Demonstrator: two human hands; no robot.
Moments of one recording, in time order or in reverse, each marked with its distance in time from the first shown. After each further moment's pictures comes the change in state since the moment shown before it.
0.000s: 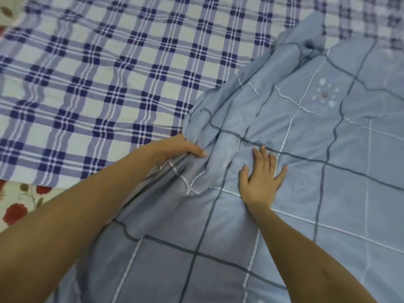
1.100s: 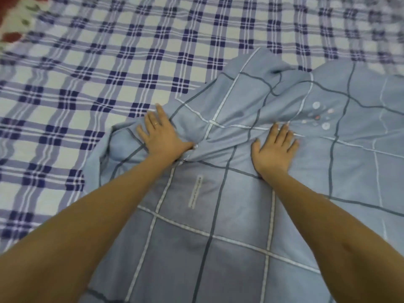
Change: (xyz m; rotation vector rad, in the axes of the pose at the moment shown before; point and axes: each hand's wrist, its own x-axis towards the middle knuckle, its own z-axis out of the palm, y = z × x) left_hand 0.103 0.055 -0.029 0.815 0.960 0.081; right_hand 0.178 0.013 0.002 -0.232 -0.144 0.173
